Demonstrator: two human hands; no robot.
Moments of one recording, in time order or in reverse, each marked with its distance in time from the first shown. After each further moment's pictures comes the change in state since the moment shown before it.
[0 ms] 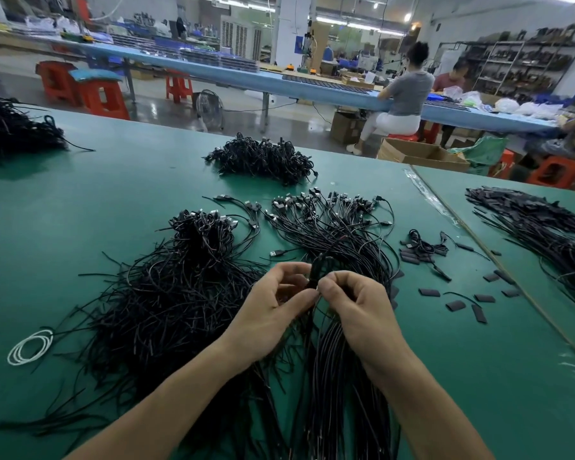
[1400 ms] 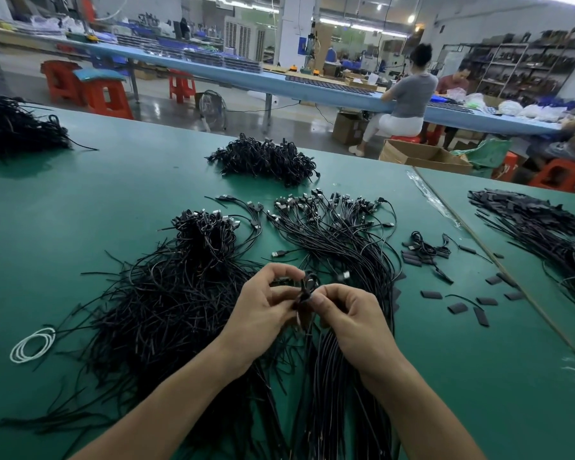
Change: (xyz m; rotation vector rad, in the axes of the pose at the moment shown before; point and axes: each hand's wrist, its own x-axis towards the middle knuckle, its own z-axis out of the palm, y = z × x) left_hand -0.006 0.000 -0.004 -0.228 0.027 -0.043; right_hand -0.002 0.012 0.004 0.053 -0.103 -0.011
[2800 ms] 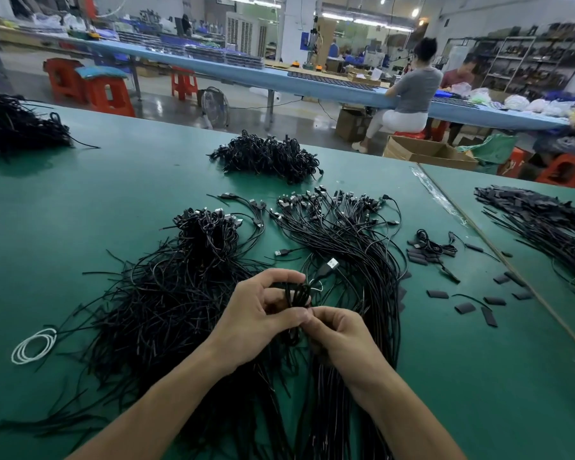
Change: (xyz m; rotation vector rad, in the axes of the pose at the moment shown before) left_hand 0.002 -0.007 -0.019 0.137 -0.046 0.041; right_hand 0.000 0.033 0.008 0.146 -0.119 0.223
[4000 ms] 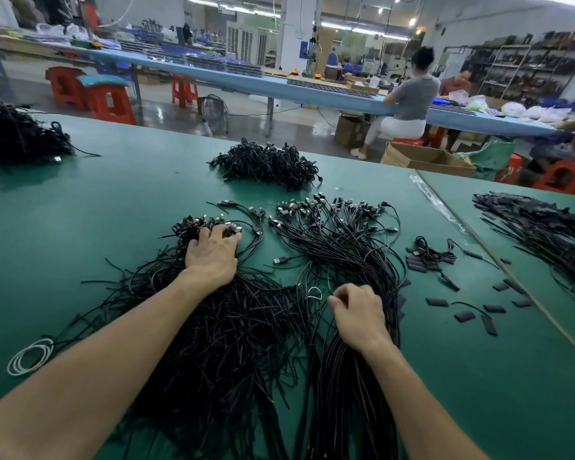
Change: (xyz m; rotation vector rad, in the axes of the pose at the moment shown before) left_hand 0.122 -0.036 -0.090 1.522 0.190 -0.285; right_hand 0.057 -0.004 -0.037 -0.954 0.401 0.091
